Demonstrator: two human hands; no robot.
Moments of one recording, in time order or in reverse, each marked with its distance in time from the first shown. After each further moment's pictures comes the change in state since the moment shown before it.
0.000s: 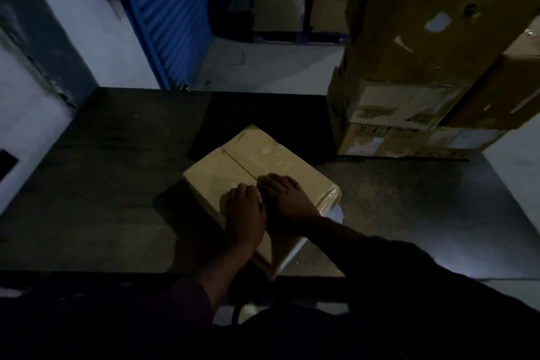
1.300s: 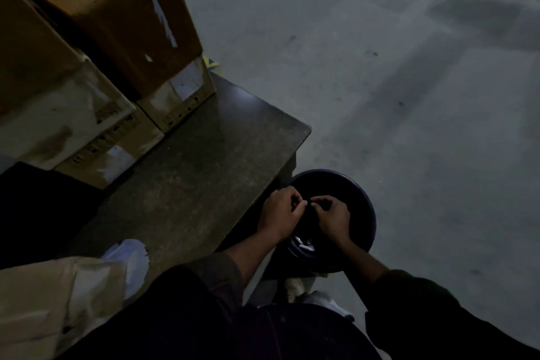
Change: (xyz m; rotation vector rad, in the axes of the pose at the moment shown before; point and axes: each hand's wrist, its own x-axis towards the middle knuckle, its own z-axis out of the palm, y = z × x) left_hand -0.179 0.433 0.198 -0.299 -0.860 0.764; right_hand -0.484 0.206 0.025 0.847 0.861 1.701
